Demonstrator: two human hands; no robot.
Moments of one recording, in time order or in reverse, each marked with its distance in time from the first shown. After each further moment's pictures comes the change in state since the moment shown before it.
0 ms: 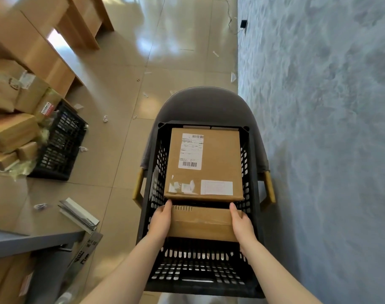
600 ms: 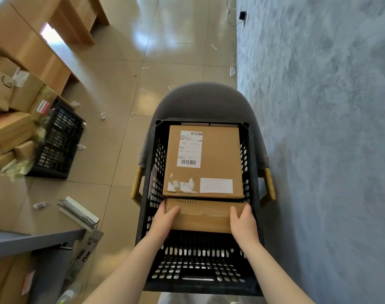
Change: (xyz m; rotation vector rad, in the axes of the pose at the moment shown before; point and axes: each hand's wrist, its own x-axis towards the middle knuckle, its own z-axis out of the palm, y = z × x) left_hand 0.004 -0.007 0.003 -0.100 -0.189 0.192; right_hand -0.009 -0.001 -0.002 -0.273 0.144 -0.268
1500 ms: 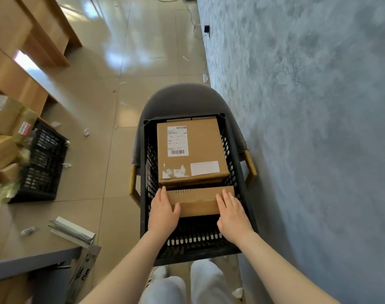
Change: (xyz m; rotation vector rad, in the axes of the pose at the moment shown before) left_hand -0.055 -0.006 -0.004 0.783 0.131 0.393; right_hand -0.072 0.034 -0.002 -0.891 -0.049 -0.527
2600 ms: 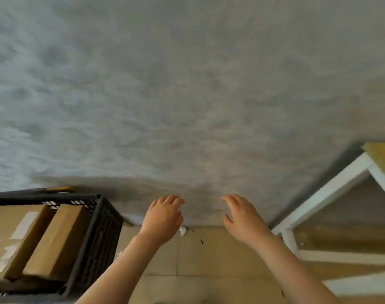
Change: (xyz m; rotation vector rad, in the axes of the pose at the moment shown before) left_hand -0.382 -0.005 0.007 0.739 -0.527 1.881; right_hand -0.555 -0.248 0.119 0.551 0.674 1.244
